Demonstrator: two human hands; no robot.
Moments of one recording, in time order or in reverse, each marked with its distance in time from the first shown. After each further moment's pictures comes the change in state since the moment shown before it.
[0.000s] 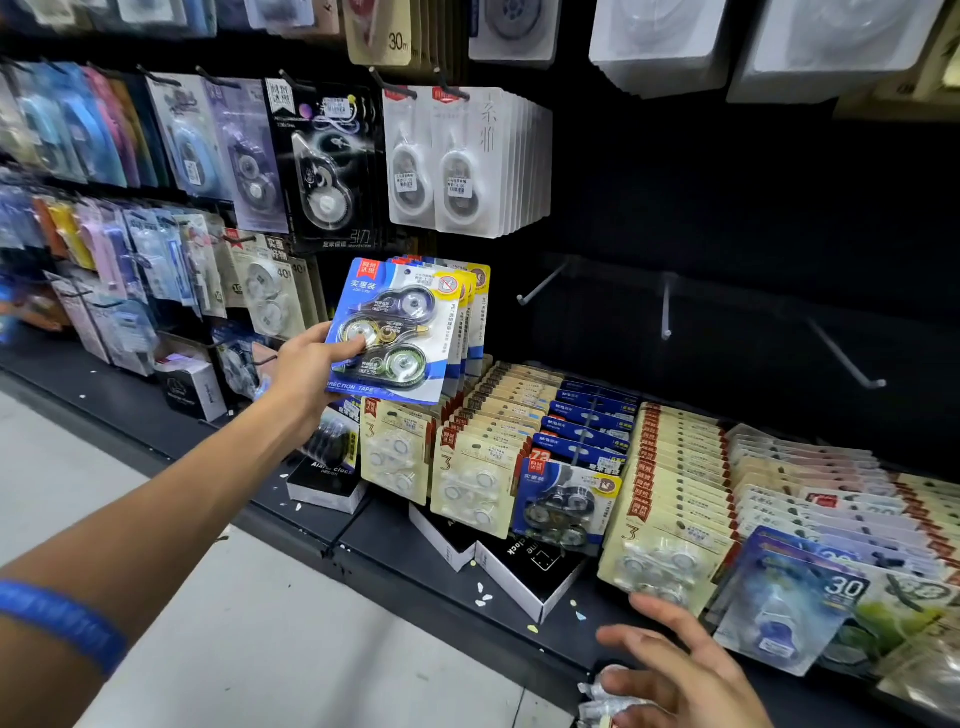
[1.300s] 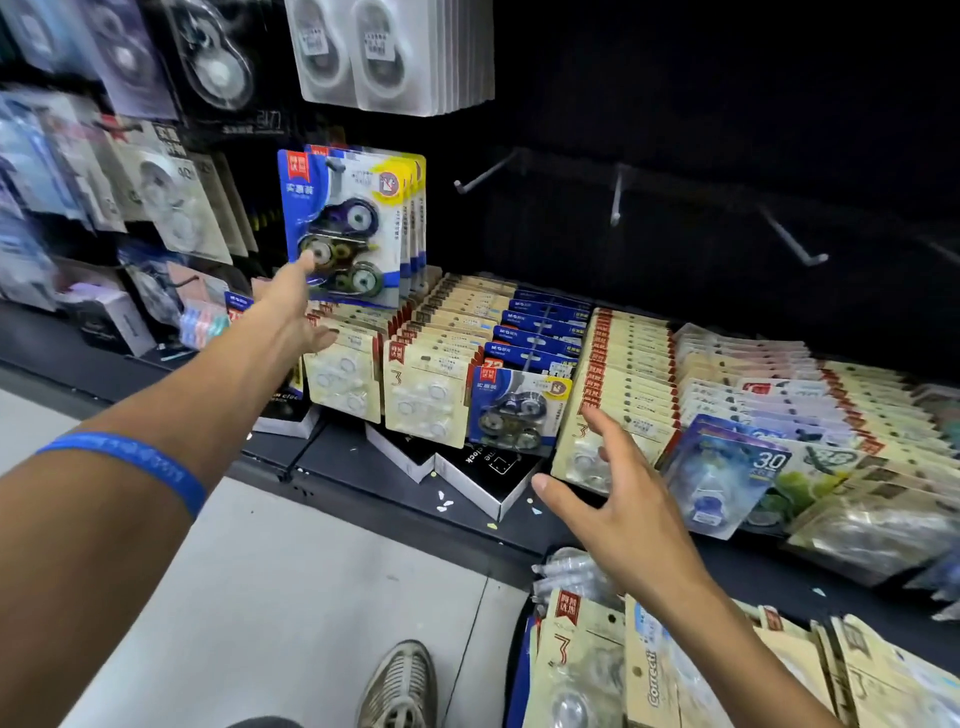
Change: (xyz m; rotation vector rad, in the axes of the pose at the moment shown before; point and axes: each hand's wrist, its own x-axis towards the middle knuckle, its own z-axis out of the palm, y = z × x) left_hand 0.019 -0.037 0.051 -0.081 0.206 -0.451; right_hand 0.019 -0.015 0.000 -1.028 0.184 -0.500
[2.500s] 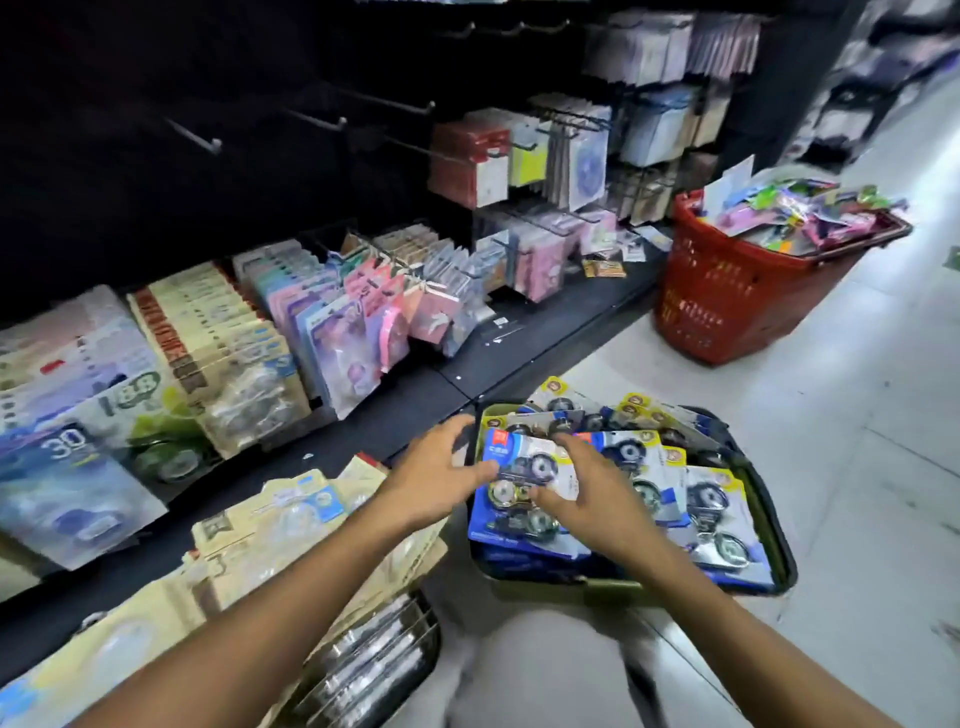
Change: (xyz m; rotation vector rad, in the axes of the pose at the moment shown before) left_hand -0.529 -0.440 0.304 1.251 -1.615 0.600; right_hand -0.368 0.330 -0.264 -0.176 0.472 0.845
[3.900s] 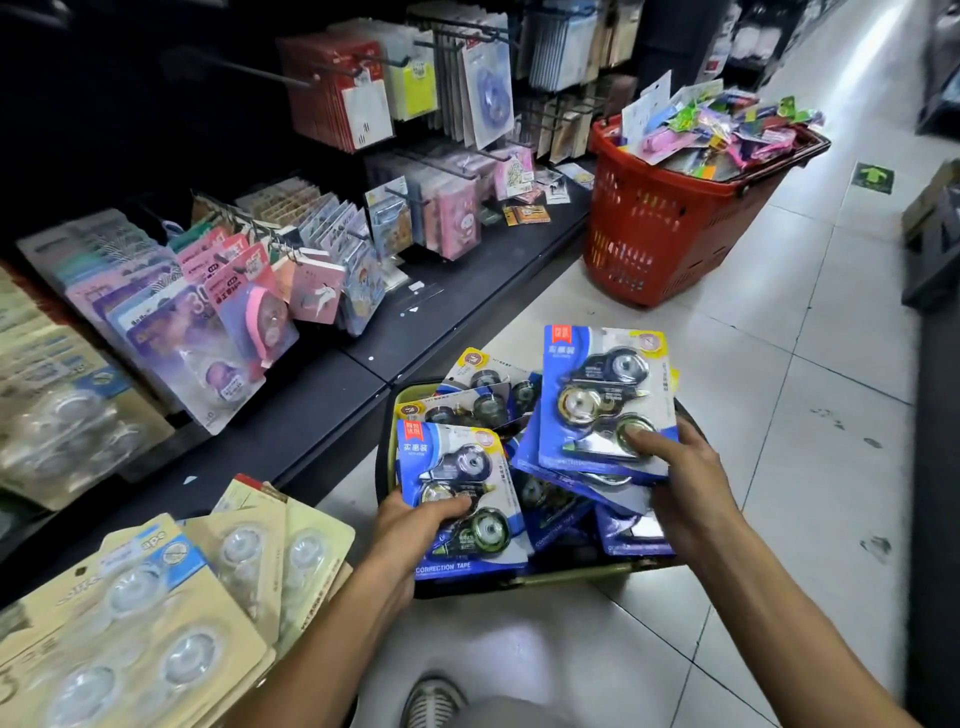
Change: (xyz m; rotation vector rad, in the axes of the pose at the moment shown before) left_hand 0.059 -0.032 0.142 -0.870 -0.005 -0.513; right_hand 0.002 0.124 -0.049 1.348 0.485 0.479
